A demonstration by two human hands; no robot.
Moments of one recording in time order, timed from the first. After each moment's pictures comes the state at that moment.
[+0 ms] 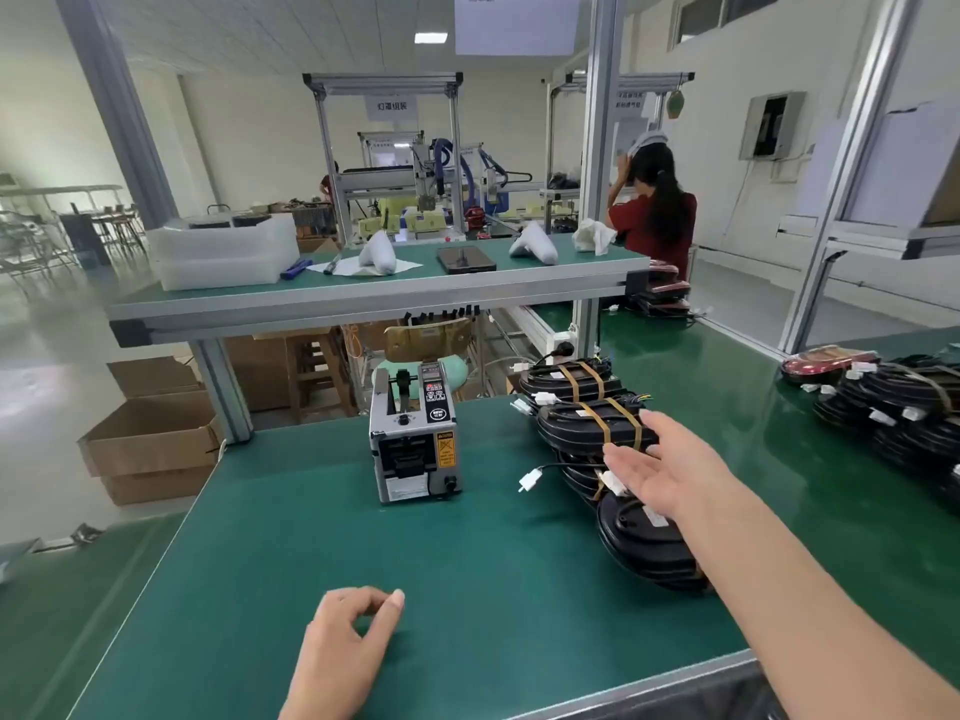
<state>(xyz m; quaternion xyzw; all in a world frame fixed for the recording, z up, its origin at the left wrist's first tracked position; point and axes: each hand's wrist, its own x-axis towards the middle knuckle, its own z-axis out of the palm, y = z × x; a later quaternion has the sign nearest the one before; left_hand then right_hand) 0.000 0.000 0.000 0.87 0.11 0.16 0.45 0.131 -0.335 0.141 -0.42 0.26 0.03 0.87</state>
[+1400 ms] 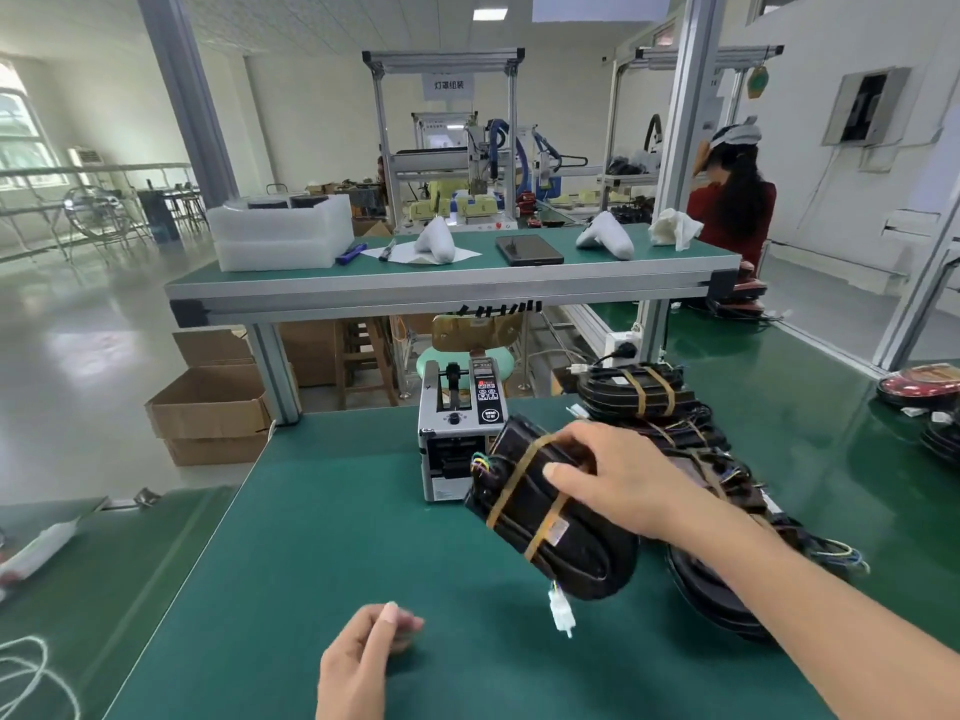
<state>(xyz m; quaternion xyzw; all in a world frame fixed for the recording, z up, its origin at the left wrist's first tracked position) 0.008 0.020 -0.044 0.69 0.18 0.21 0.67 0.144 -0.255 0.149 -0.93 -0.25 -0.03 0.28</state>
